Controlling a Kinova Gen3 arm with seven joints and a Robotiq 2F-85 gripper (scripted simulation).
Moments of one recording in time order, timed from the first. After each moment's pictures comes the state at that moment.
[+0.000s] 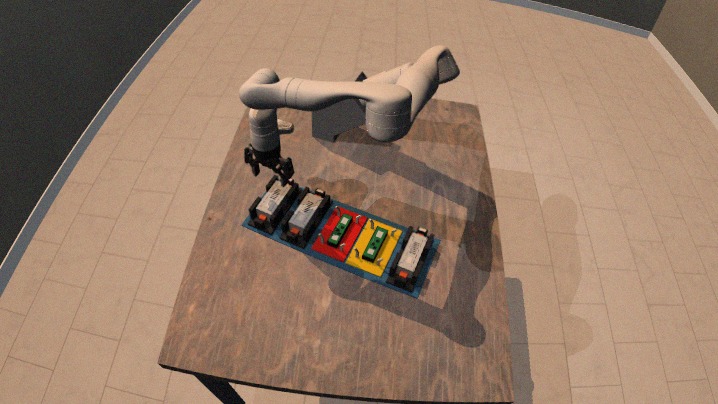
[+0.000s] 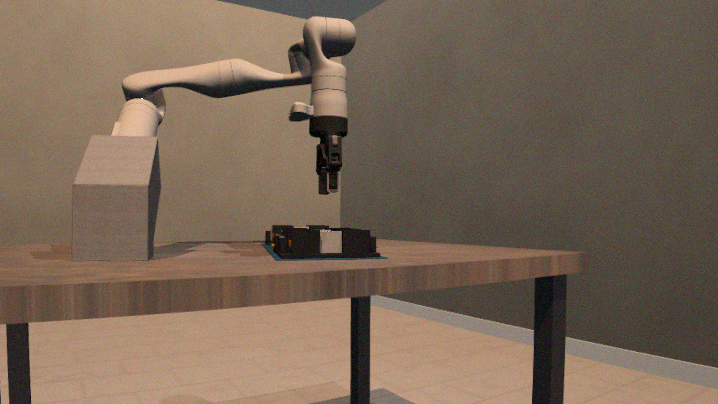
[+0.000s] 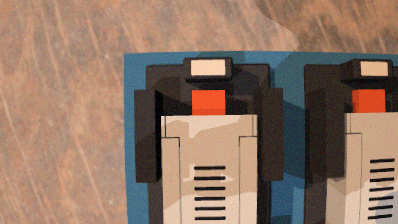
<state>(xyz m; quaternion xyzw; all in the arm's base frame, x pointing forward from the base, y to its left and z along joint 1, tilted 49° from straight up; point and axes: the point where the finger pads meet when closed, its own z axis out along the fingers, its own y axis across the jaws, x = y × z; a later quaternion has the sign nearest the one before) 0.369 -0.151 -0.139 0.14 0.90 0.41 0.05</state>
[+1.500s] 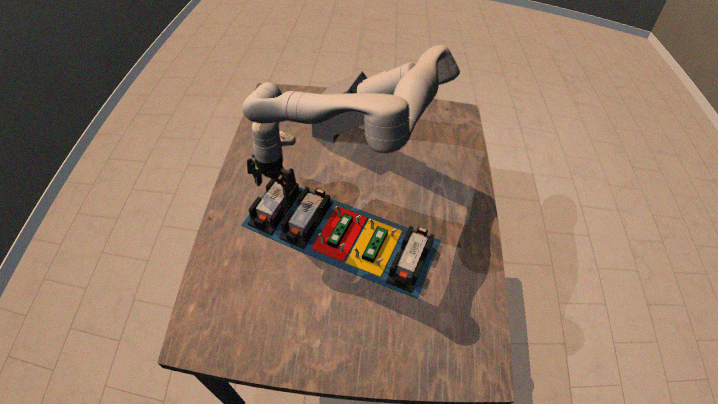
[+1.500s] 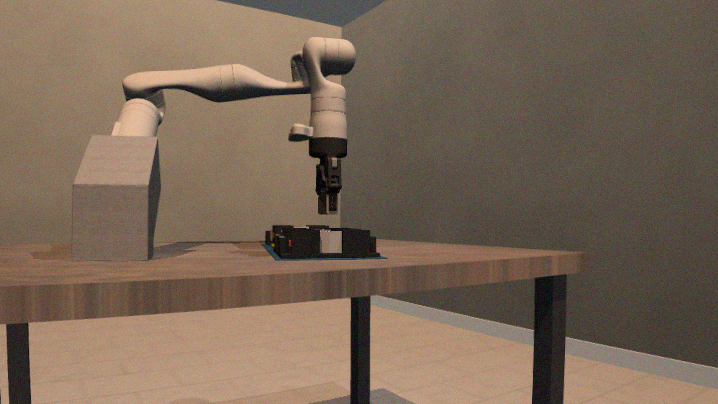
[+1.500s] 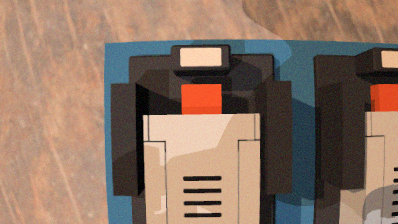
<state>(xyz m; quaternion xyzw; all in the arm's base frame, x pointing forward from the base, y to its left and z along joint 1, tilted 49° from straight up) 0.378 -0.119 -0.163 0.14 0.90 0.41 0.05</state>
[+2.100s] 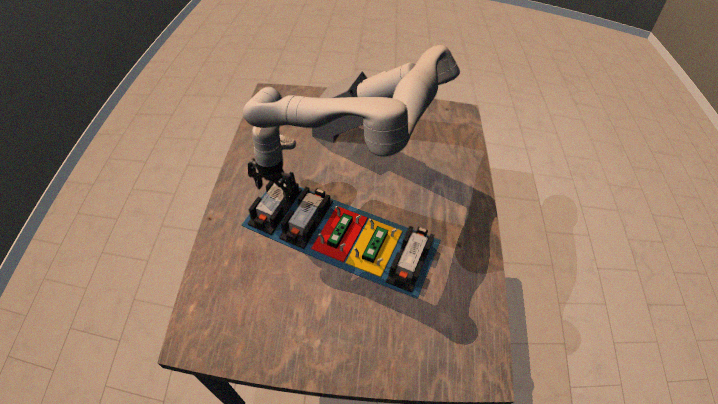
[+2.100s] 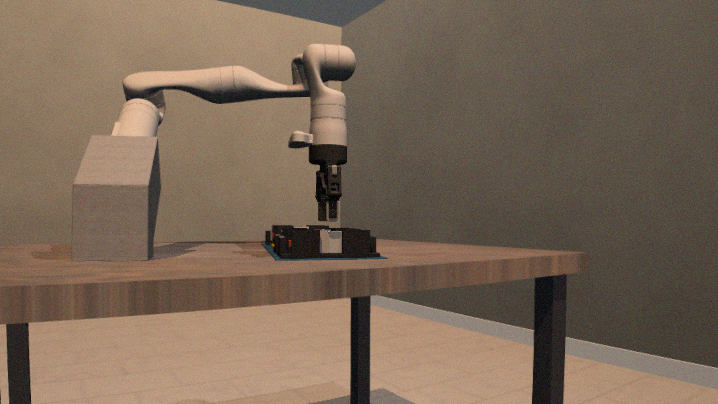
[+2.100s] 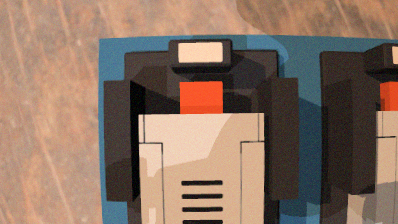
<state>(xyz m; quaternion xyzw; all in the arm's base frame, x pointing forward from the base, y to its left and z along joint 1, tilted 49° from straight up) 0.381 -0.109 -0.172 0.14 0.90 0.41 0.05</state>
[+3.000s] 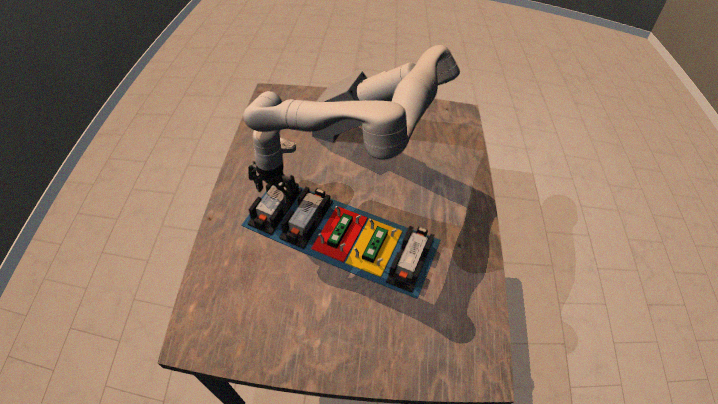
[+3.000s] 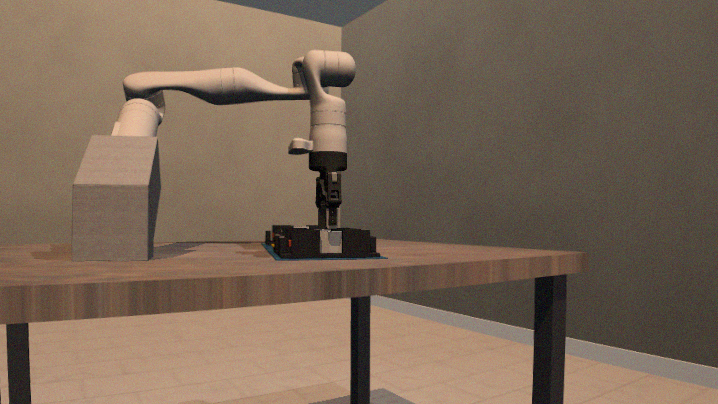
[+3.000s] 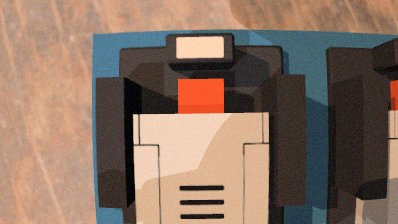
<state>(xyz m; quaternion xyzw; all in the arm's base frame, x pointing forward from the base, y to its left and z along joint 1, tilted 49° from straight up) 0.384 -0.100 -0.180 0.14 0.90 0.41 0.05</state>
